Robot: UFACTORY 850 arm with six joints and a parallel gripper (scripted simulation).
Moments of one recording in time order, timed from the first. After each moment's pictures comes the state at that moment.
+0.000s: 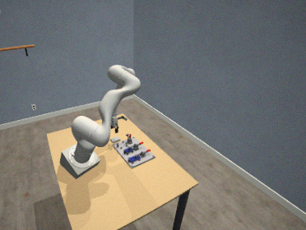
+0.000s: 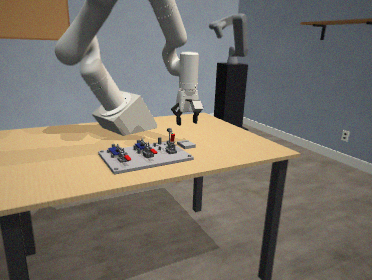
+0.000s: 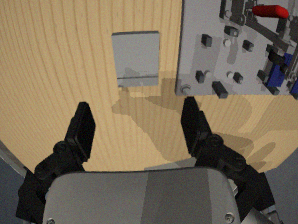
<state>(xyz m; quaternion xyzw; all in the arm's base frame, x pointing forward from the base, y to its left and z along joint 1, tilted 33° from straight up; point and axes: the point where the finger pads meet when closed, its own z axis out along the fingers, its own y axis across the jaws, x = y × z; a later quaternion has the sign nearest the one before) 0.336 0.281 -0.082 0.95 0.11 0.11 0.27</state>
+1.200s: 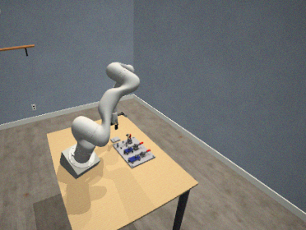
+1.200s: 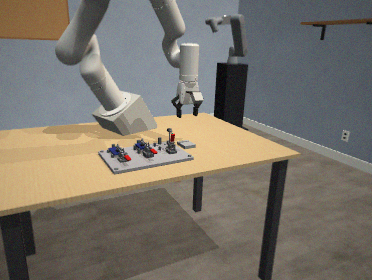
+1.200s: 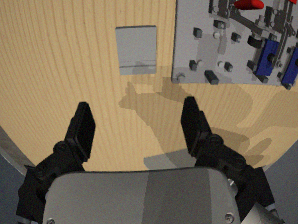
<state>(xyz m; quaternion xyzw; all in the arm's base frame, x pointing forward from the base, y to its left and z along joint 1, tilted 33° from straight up) 0.326 0.298 -0.051 0.95 0.11 0.11 0.27</state>
